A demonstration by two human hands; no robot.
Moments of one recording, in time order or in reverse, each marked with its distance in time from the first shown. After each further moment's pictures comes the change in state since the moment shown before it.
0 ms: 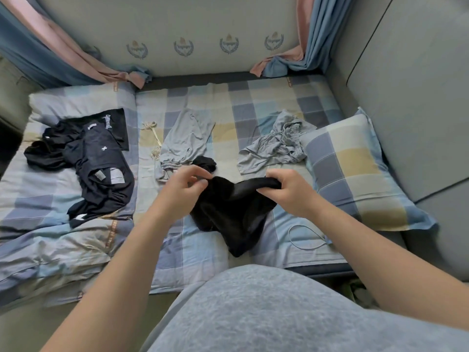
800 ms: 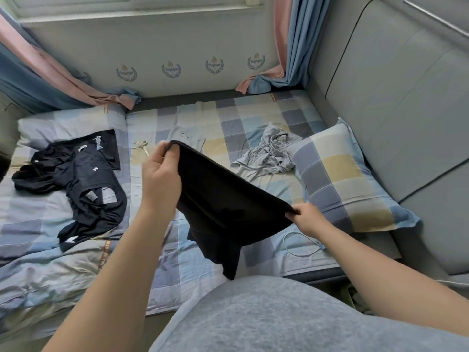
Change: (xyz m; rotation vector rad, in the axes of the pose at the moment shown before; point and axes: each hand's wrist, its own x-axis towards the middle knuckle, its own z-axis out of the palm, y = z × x) left_hand -0.006 0.055 -0.014 -0.606 0.374 0.193; right_hand -0.049 0.084 -0.012 -0.297 0.035 0.619
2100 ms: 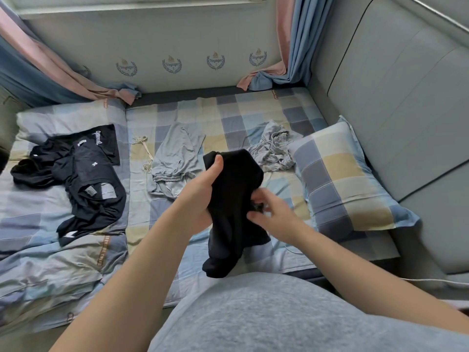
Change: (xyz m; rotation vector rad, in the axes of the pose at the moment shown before) left_hand -0.034 0.003 0.037 -0.342 -0.413 -0.775; right_hand -0.049 -0.081 0.019 0.361 -0.059 -0.395
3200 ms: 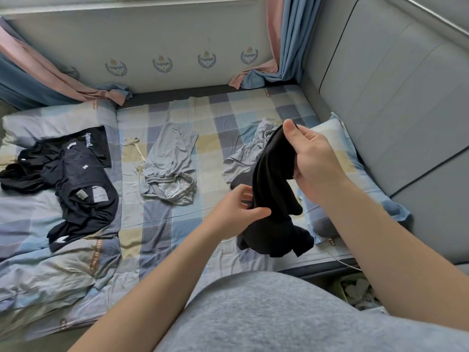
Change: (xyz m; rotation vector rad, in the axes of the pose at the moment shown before) left_hand 0.039 -0.058 0.028 0.914 -0.042 0.163; right_hand 0.003 -0.095 -0.088 0.618 0.349 -0.041
